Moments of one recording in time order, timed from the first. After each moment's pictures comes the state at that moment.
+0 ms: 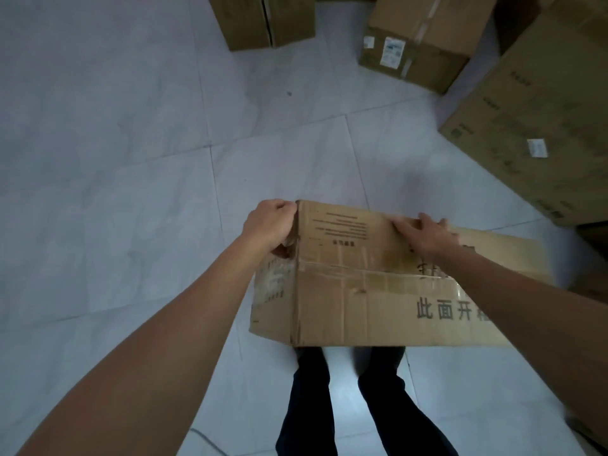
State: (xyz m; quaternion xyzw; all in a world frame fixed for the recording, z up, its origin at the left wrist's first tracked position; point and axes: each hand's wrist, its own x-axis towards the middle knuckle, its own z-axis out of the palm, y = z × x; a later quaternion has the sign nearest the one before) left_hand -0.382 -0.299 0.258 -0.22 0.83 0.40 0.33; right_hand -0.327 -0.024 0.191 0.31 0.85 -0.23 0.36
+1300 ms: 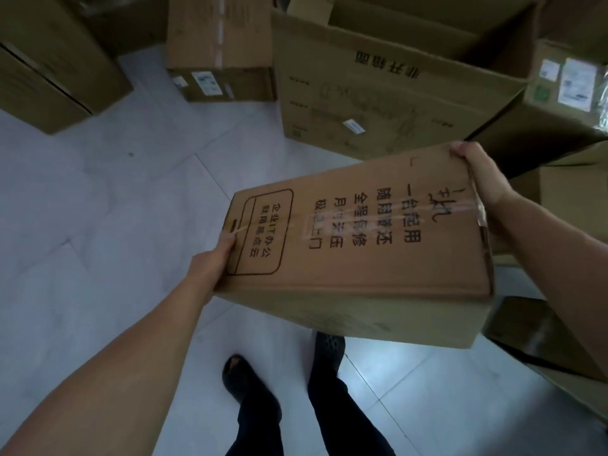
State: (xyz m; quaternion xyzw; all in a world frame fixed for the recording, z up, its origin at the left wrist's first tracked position) left_hand -0.381 -0.060 0.184 -0.26 0.80 0.36 0.41; right_hand -0.230 0.320 0.311 0.55 0.56 -0.62 0.02
